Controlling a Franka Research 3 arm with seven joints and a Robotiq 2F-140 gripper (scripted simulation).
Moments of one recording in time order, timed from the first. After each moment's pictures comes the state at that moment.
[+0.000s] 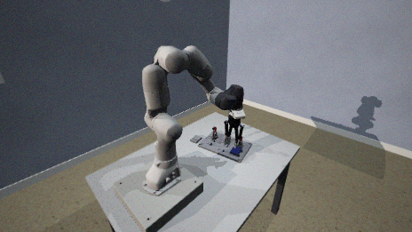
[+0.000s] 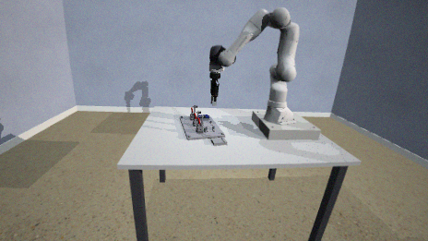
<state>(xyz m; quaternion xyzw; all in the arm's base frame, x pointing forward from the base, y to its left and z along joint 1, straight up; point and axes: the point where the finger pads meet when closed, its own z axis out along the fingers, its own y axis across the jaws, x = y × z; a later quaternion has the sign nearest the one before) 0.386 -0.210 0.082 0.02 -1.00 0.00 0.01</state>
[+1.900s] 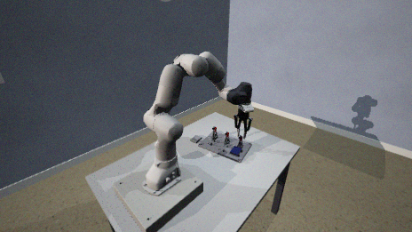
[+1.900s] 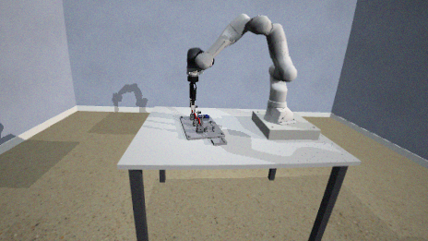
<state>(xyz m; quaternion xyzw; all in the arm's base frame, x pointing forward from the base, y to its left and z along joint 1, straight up) 0.544 -0.204 0.057 0.02 -1.00 0.00 0.00</state>
